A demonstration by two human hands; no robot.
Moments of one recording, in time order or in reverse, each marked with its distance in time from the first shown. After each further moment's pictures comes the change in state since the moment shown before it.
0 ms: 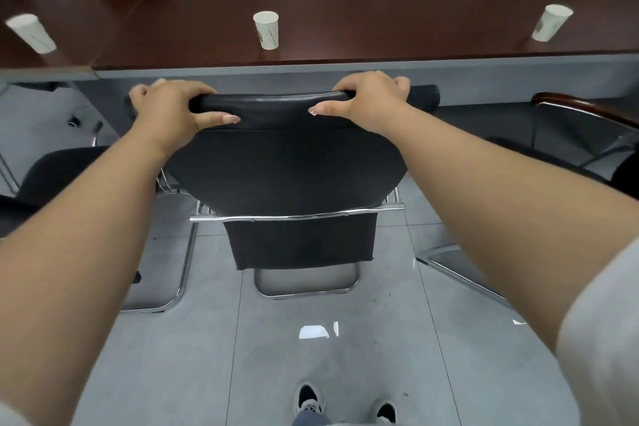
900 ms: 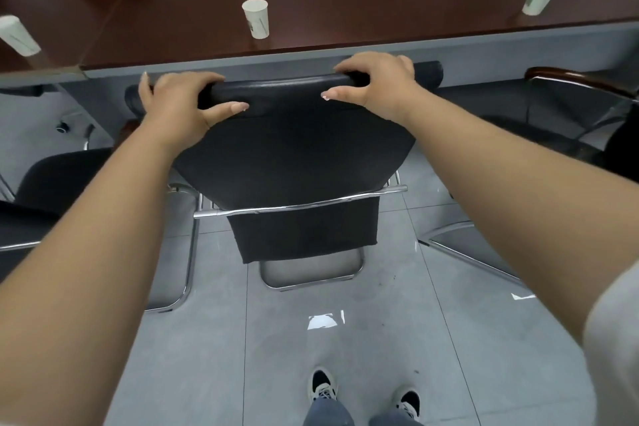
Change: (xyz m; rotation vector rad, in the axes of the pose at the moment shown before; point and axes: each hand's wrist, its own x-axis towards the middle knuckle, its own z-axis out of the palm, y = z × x) left_hand -0.013 -0.002 0.000 -0.005 -0.049 0.044; right_hand -0.022 0.004 0.004 0.094 0.070 -0.079
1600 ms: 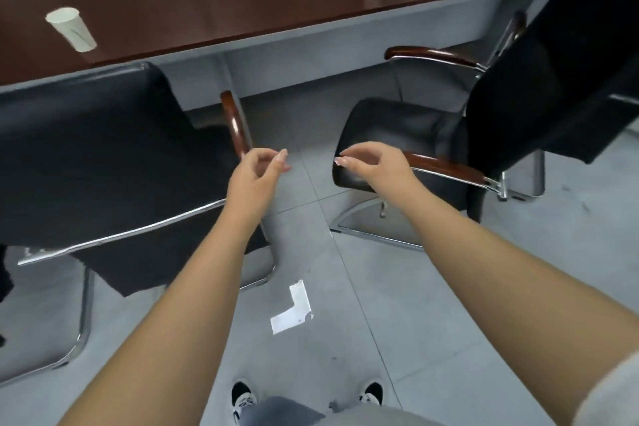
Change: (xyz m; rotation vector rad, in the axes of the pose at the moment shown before) left_hand -0.097 0.350 0.165 -0.940 -0.235 -0.077; right_hand -0.187 0.288 -0.056 0.674 0.177 0.440
